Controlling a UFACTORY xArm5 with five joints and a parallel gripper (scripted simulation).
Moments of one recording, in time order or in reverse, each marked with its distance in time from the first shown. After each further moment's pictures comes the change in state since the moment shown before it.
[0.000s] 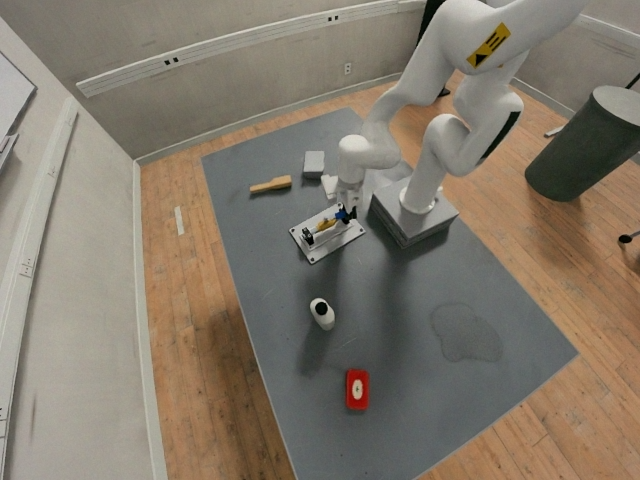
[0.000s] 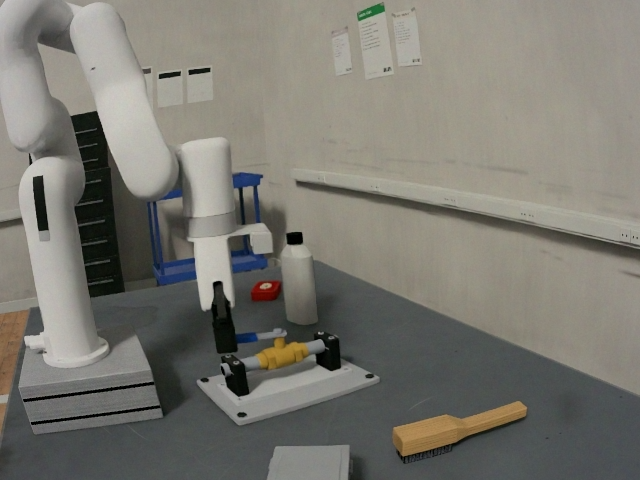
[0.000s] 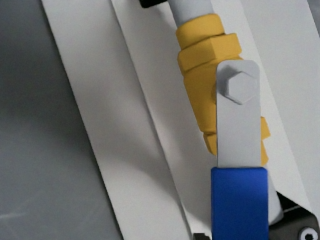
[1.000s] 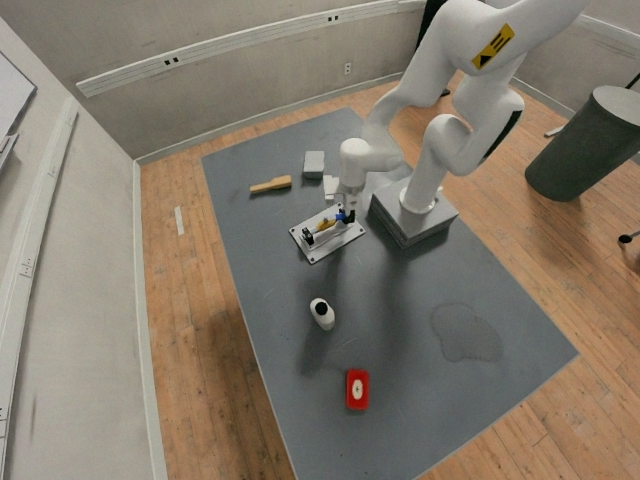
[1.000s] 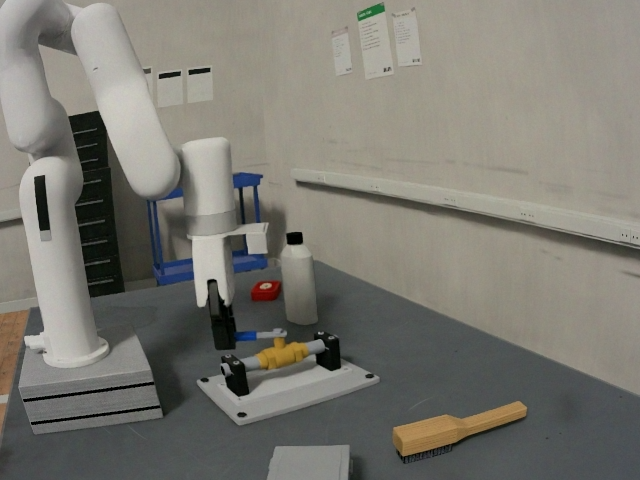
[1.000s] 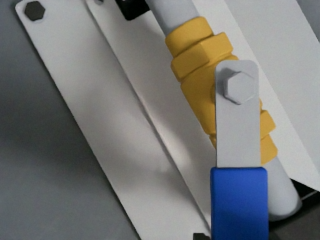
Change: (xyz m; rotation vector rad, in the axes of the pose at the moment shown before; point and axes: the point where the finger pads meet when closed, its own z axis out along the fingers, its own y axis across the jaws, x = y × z) arm 0.001 -0.013 0.000 0.000 0.000 0.171
